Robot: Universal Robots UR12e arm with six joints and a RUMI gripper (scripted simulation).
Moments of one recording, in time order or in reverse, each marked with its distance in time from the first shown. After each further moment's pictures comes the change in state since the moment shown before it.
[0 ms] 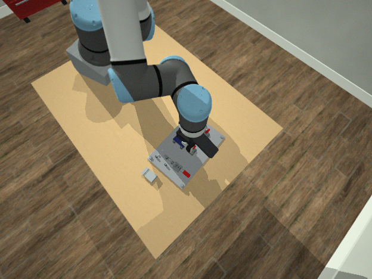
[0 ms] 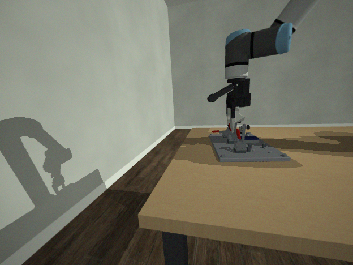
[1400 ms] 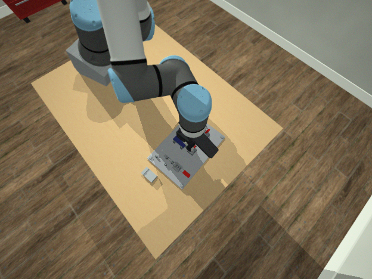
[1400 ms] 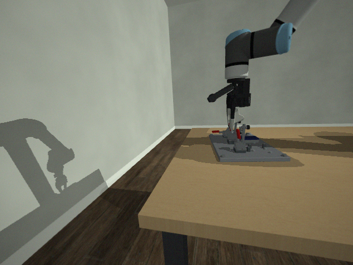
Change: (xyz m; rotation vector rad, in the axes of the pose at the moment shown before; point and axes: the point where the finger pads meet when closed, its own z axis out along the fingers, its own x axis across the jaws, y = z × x) arm 0.000 0.000 0.000 0.000 0.000 0.000
